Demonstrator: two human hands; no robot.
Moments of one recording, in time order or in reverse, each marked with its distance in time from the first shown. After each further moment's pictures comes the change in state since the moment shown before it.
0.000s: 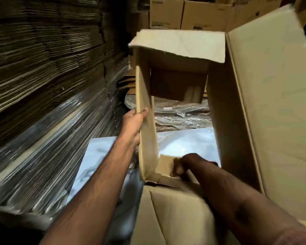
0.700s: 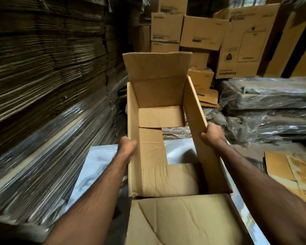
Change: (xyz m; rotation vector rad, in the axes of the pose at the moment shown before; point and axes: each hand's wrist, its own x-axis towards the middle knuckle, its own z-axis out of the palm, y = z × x) left_hand 0.018 -0.046 -0.037 0.495 0.166 -0.110; right_hand -0.068 0.045 -0.116 0.383 0.888 0.131
